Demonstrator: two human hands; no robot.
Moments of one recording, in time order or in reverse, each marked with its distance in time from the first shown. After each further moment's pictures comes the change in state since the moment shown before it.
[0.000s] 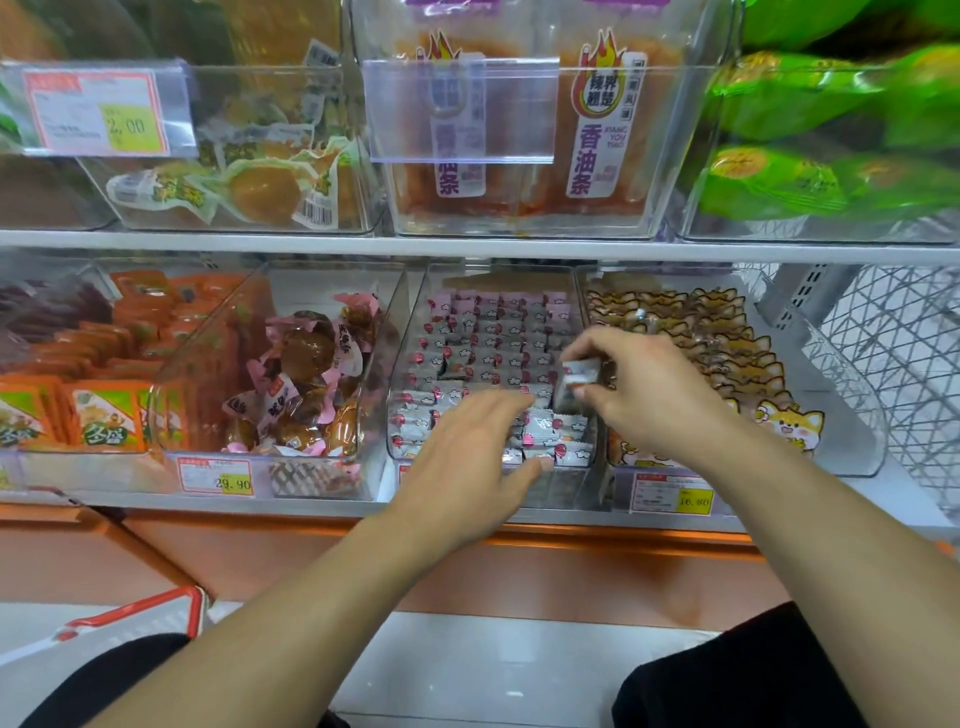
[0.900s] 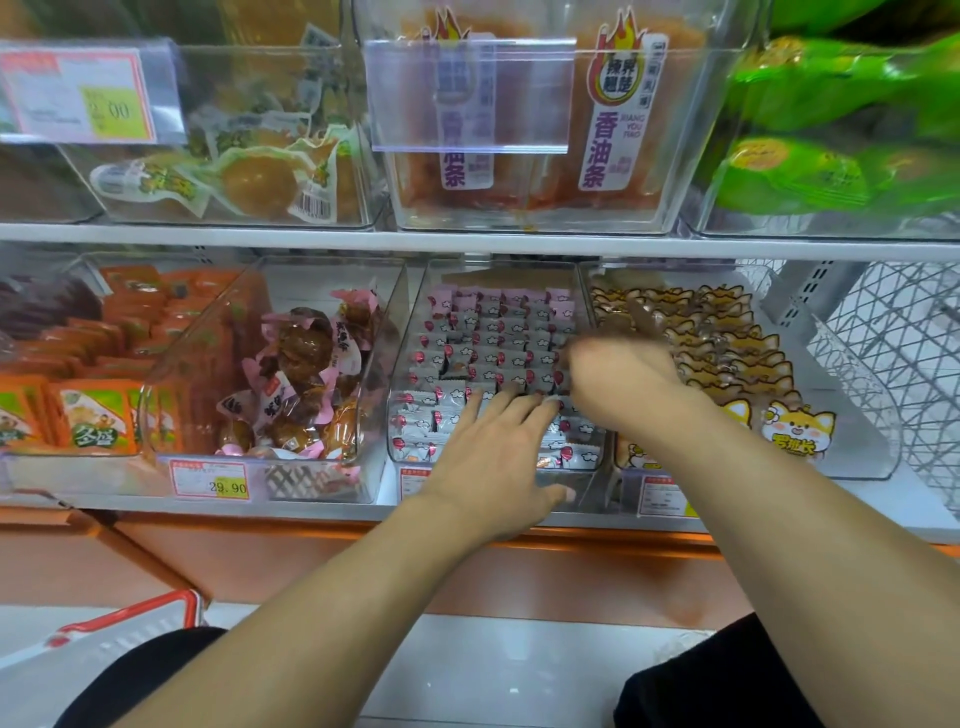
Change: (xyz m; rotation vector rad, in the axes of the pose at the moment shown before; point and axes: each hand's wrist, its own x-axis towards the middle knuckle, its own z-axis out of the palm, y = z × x) left_hand 0.023 0.001 0.019 0.264 -0.219 0.041; right_hand 0.043 -0.008 0.033 -0.754 -0.149 0.130
